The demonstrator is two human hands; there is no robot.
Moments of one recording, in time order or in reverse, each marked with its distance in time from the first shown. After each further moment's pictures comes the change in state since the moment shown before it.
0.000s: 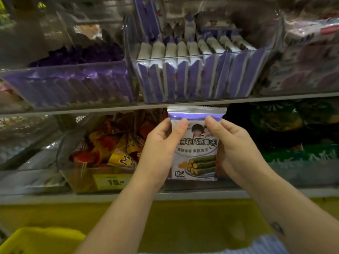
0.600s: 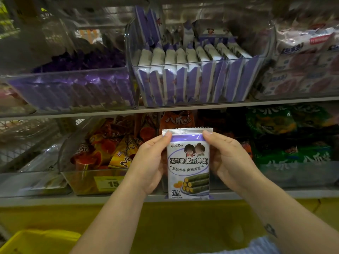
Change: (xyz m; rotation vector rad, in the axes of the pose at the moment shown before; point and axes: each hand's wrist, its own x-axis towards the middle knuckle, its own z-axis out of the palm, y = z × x) left_hand -0.005 -0.001 -0.018 -0.046 0.111 -0.284; right_hand -0.005 0.009 -0.005 -0.052 0.033 0.169
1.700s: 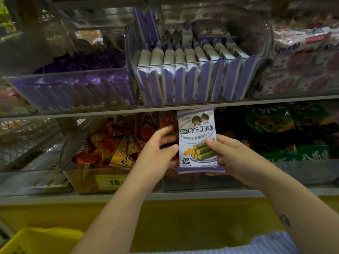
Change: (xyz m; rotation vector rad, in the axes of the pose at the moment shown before) left_hand 0.000 -0.005 0.000 0.296 -0.023 0.094; right_hand -0.007 -0.014 -0.025 -0.283 -0.191 0.168
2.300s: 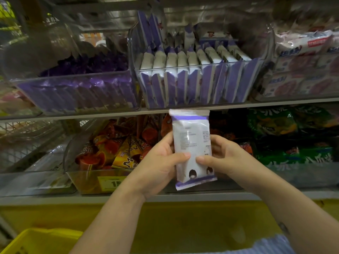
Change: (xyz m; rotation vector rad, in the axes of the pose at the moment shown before) left_hand -0.009 0.008 0.002 -0.267 -0.333 -0.015; right_hand 0.003 0.008 0.003 -0.209 0.049 -0.166
